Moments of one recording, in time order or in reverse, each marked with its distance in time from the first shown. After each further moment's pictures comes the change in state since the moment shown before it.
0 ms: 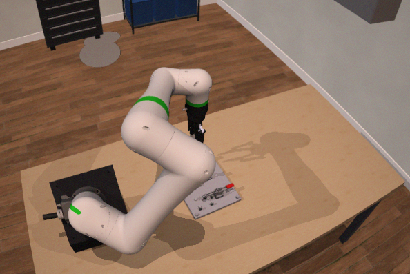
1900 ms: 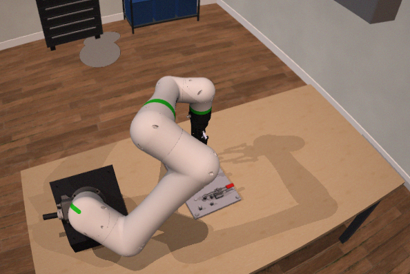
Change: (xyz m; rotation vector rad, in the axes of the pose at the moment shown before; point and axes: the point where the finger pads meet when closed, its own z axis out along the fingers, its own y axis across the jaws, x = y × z) arm 0.018 -0.001 0.049 -0.001 -0.003 -0.001
